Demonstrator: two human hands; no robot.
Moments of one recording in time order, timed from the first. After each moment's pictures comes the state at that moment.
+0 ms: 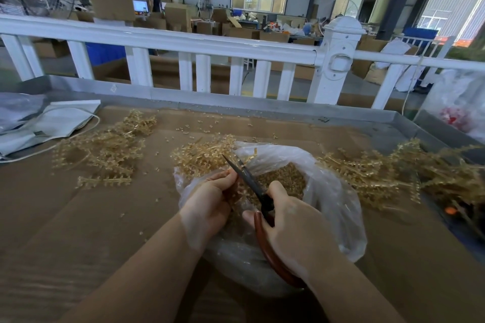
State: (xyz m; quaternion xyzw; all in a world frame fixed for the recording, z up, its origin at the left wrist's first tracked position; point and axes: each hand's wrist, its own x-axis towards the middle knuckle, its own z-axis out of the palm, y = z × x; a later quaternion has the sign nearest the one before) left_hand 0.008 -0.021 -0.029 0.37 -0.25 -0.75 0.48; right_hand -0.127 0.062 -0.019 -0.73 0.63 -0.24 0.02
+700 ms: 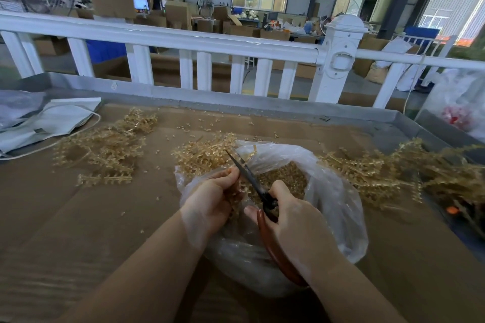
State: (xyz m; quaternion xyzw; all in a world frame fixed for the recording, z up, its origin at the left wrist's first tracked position) left_hand 0.010 -0.020 -0.027 0.38 -0.24 -0.76 0.47; right_hand -0.126 0.059 -0.021 -0.72 0.63 -0.29 0.06
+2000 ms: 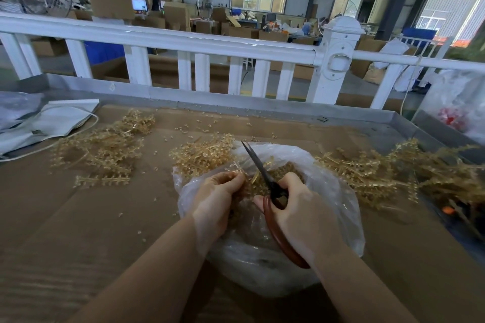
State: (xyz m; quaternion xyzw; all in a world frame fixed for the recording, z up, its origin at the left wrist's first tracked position) left_hand 0.000 -0.012 -0.027 0.42 -0.32 -0.69 0.49; right_hand -0.135 0.052 -0.011 -0.67 0.67 -0.31 0.04
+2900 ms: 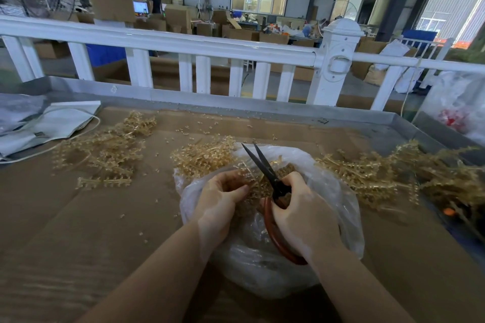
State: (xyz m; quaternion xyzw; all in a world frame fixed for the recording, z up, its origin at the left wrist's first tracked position) left_hand -0.002 -0.011 -0.041 0.44 -0.39 -0.62 0.51; right_hand -0.137 0.047 -0.016 -0.65 0.70 -0.30 0.01
